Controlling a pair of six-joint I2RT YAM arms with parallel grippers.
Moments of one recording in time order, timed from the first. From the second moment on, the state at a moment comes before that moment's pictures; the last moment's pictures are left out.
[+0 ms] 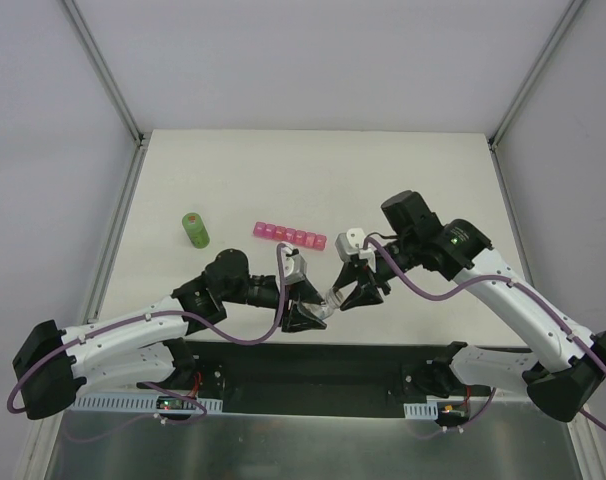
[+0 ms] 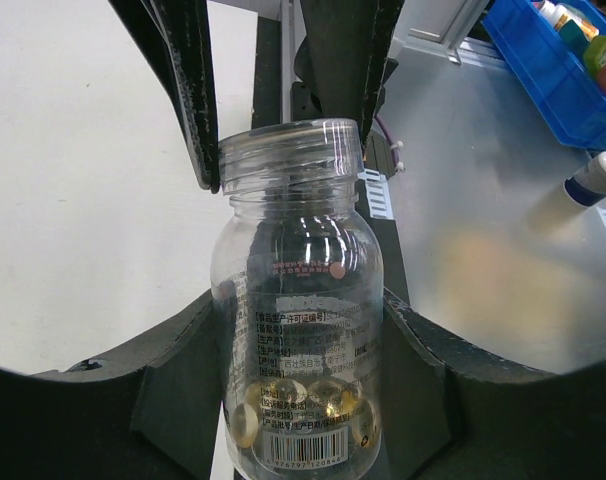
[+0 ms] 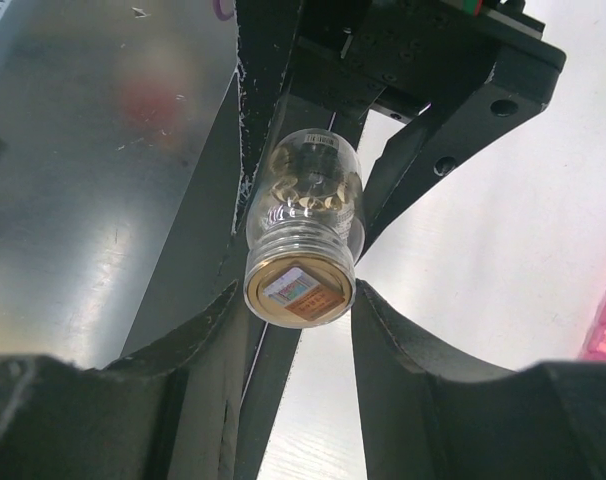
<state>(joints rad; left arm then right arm) -0.97 0.95 0.54 0.28 0.70 -0.21 0.74 1.15 1.21 -1.00 -0.99 -0.78</state>
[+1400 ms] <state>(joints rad) -0.95 0.93 0.61 0.13 0.47 -0.12 0.66 1.28 1.15 -0.66 -1.01 0.01</state>
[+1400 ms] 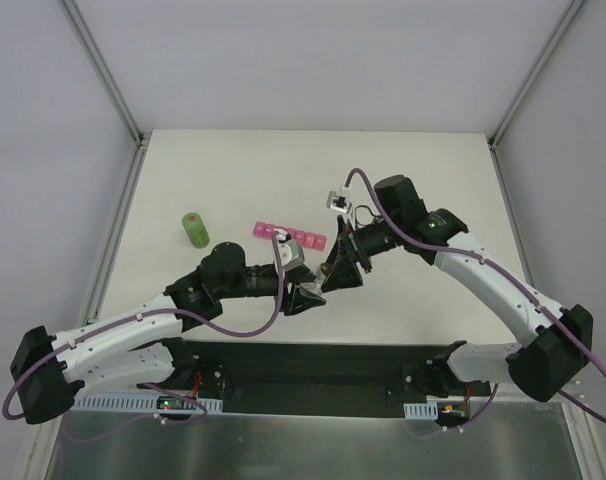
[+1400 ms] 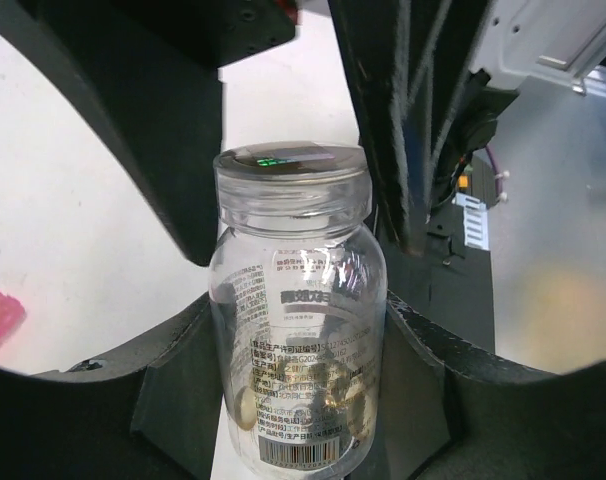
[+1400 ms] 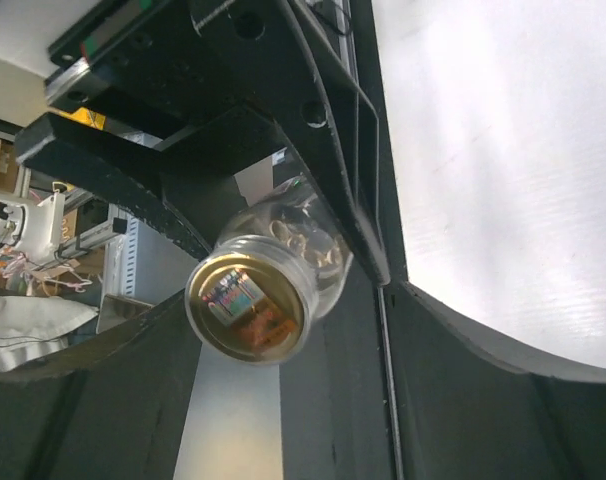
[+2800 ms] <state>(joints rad) -0.86 1.01 0.65 0.15 0.86 -0.19 0.72 1.25 1.33 -1.07 -1.10 -1.06</state>
